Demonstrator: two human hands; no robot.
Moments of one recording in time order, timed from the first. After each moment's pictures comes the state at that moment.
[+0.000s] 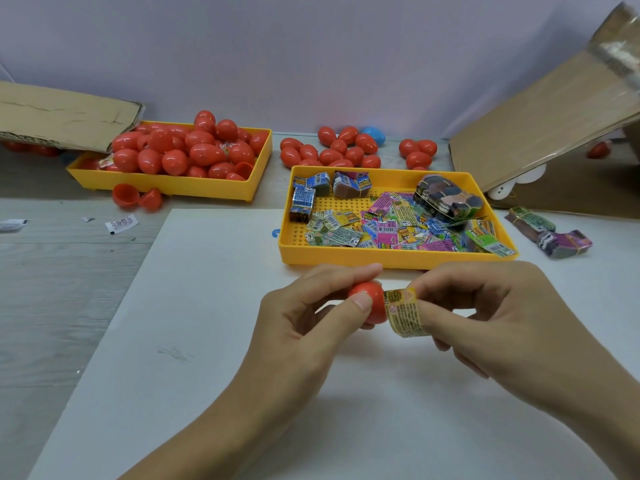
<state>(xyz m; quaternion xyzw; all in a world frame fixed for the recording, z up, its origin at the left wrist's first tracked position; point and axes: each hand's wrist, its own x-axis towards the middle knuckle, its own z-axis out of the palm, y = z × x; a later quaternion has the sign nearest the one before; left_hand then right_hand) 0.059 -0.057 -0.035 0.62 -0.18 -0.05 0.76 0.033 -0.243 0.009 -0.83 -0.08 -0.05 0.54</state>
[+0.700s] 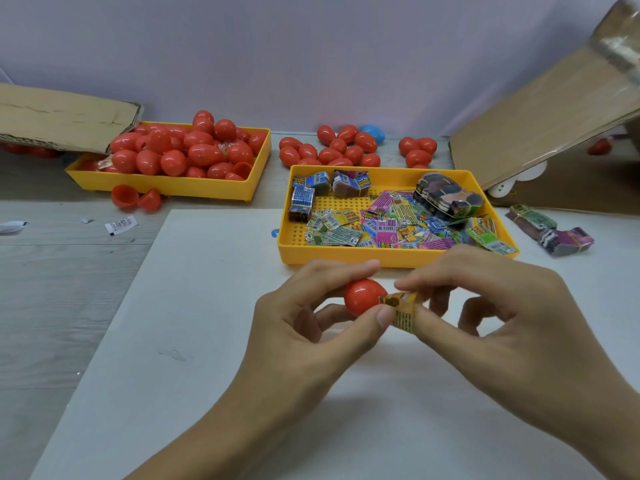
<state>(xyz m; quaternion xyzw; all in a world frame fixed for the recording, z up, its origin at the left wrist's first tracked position) 0.059 -0.058 -0.037 0.62 -0.21 0.00 0.75 0.027 -0.240 0.012 -0.88 -0.17 -0.18 0.40</state>
